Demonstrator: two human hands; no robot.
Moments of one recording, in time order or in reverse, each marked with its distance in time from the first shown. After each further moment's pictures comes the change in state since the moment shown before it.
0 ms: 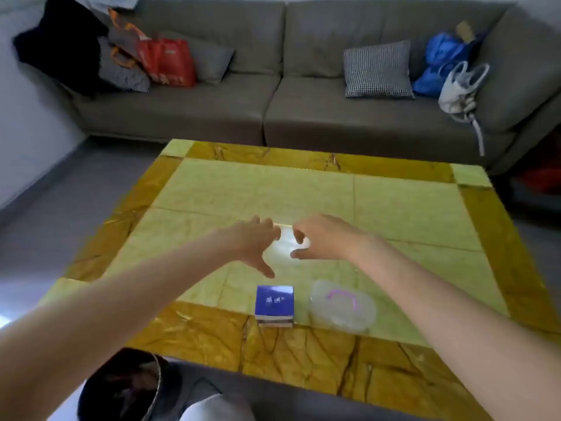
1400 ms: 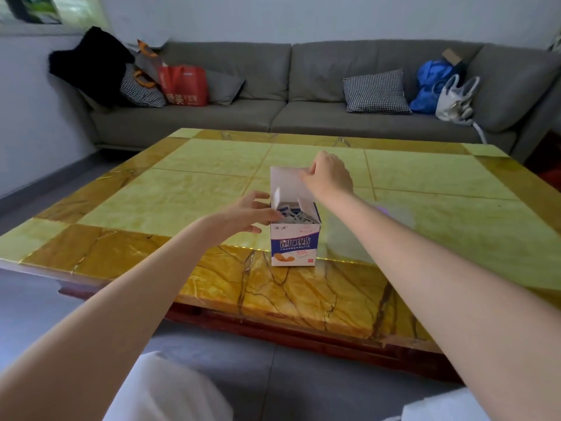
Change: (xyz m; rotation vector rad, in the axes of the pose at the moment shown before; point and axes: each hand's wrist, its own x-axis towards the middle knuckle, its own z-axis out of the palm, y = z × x) left_hand 0.022 0.020 0.253 -1.246 0.395 -0.046; right_hand 0.061 -0.010 0.230 0.301 0.849 0.383
